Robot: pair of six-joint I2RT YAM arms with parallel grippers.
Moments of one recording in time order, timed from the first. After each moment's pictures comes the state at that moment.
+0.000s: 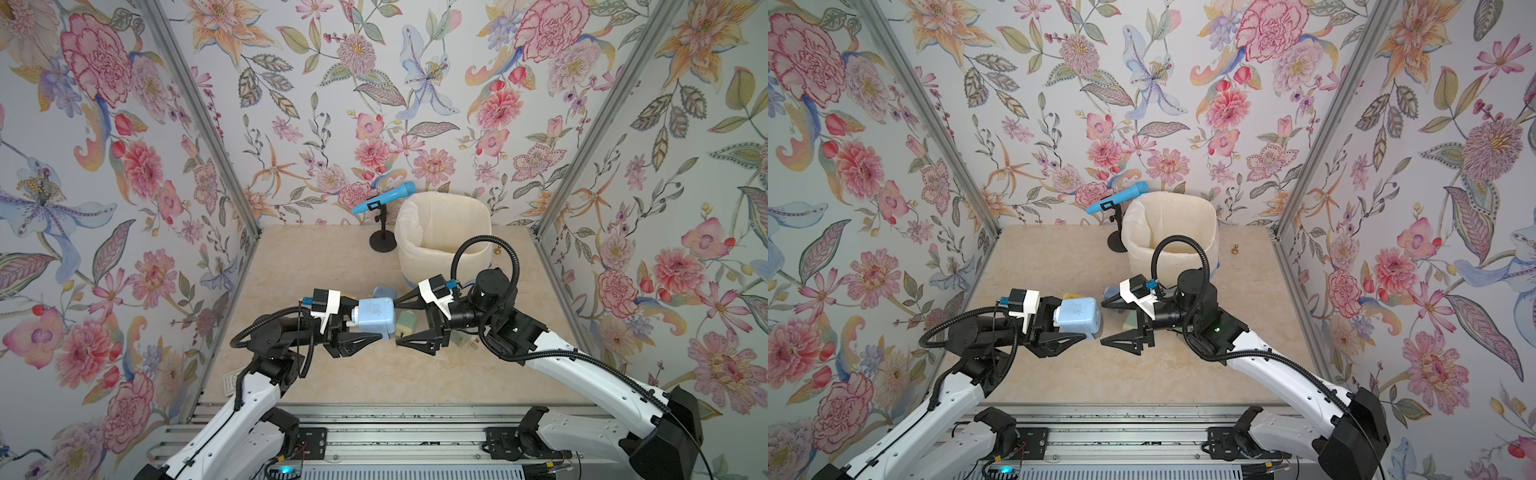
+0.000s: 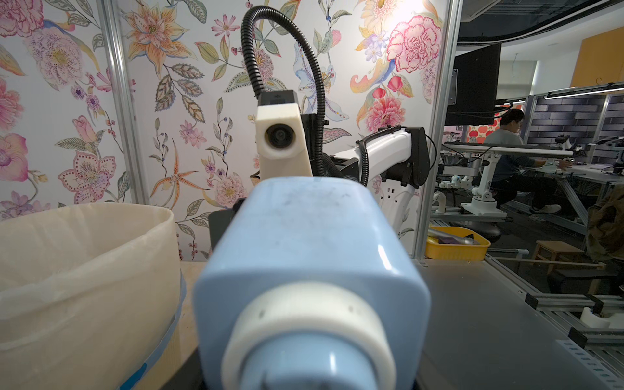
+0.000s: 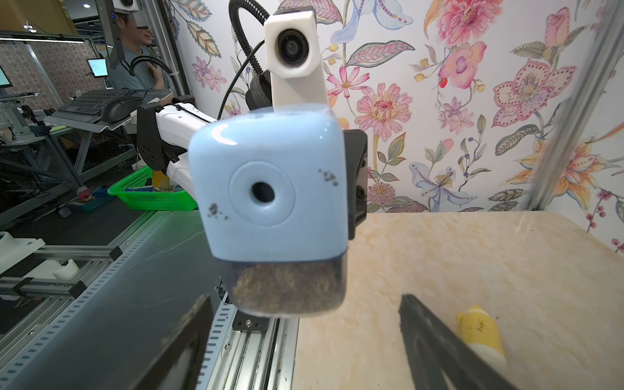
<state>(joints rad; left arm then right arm) -0.43 0.83 0.54 0.78 1.10 -0.45 0.80 1.16 0.95 0.16 -0.91 0.02</state>
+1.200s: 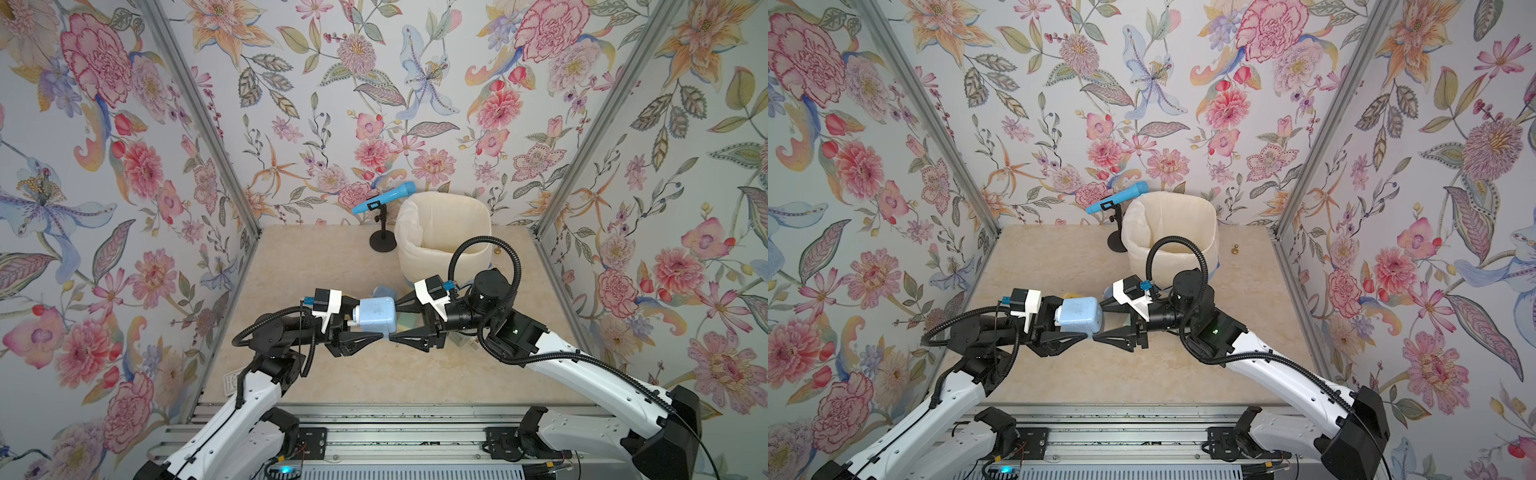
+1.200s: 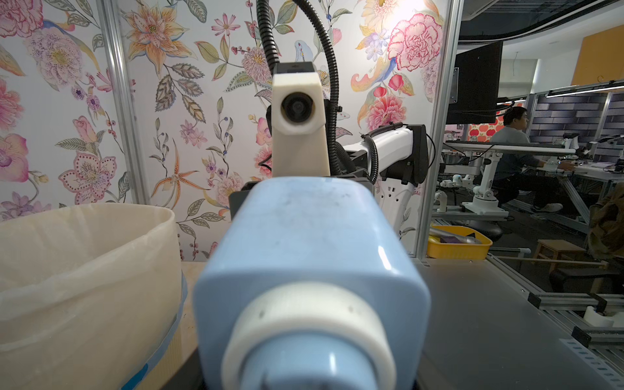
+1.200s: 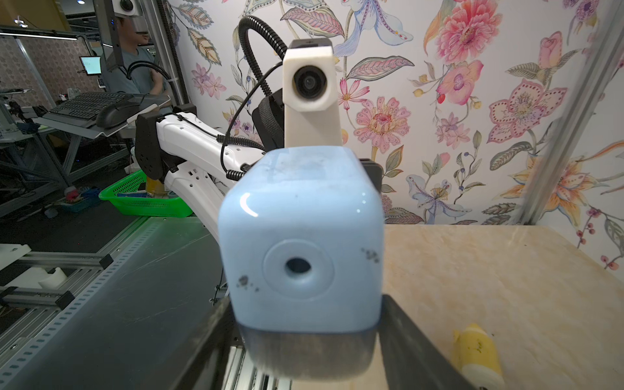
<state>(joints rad) -0.43 0.84 0.54 0.78 1.09 -0.43 0.86 1.16 0.99 0.14 -0.84 0.02</state>
